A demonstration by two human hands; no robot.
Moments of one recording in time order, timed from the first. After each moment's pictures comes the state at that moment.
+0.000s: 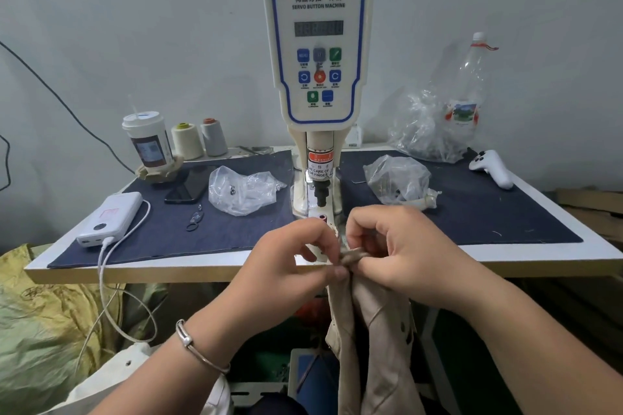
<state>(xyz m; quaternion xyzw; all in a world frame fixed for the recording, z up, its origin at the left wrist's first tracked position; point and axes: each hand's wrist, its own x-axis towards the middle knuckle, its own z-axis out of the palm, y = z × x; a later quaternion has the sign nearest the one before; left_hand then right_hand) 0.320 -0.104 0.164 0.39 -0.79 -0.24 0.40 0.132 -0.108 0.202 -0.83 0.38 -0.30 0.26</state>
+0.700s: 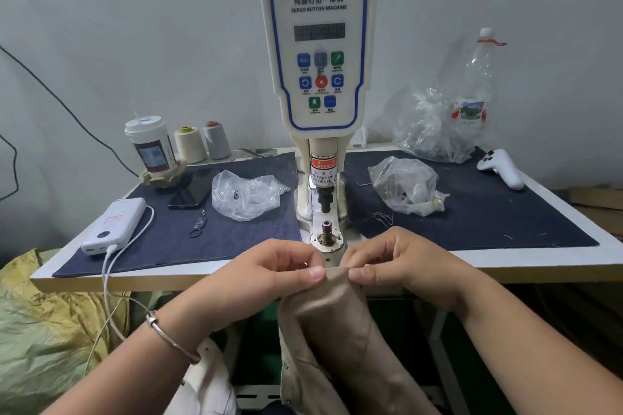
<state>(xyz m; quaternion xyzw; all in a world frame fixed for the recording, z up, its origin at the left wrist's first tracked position) 0.349 -0.117 0.175 0.36 -0.72 -0.53 0.26 0.121 -0.147 0.164 -0.71 0.31 -0.27 0.57</state>
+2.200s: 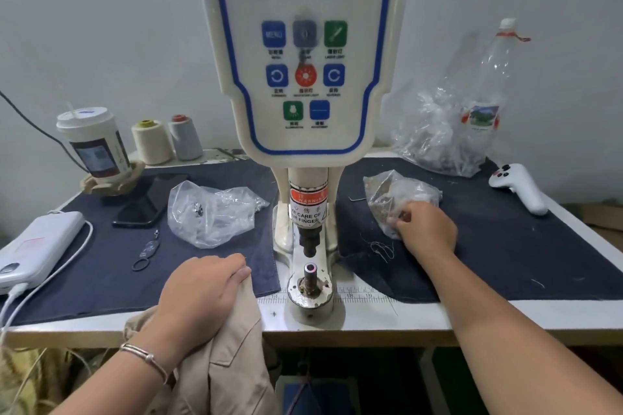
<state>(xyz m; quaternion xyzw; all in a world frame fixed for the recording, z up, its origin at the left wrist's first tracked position) 0.400 -0.240 0.077 0.61 -0.77 0.06 0.18 0.078 -0.349 0.088 -0.59 0.77 -0.25 0.07</state>
